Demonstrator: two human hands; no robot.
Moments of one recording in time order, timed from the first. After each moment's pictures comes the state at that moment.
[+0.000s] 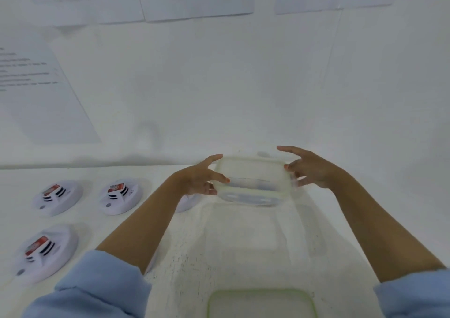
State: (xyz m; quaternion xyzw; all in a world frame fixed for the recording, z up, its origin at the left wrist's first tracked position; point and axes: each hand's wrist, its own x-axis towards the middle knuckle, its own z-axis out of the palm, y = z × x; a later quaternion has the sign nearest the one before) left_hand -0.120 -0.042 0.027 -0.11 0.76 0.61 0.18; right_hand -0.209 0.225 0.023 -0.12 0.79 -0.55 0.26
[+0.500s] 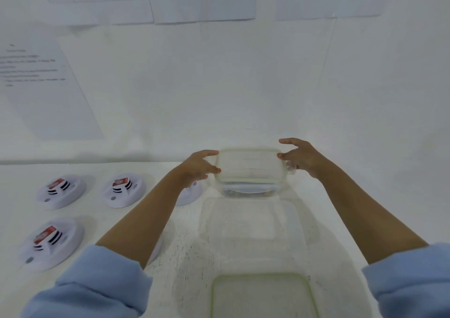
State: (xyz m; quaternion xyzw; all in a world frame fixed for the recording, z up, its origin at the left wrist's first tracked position) left_hand -0.115 -0.050 0.028 -0.13 0.80 0.58 0.07; right_hand -0.193 0.207 0.040 -0.07 0.80 -0.58 0.15
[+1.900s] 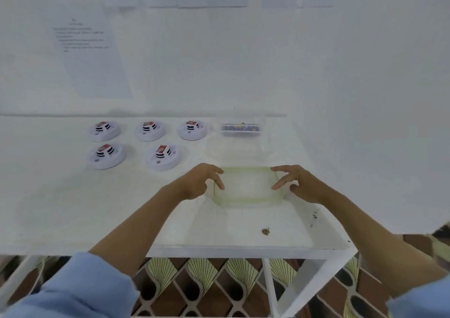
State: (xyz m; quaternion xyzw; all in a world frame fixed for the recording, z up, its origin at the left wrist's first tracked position) left_hand 0.130 0.008 -0.018 0.09 0.96 0.26 0.04; right_hand 0.056 0.299 -0.027 -0.32 0.89 -0.30 0.09
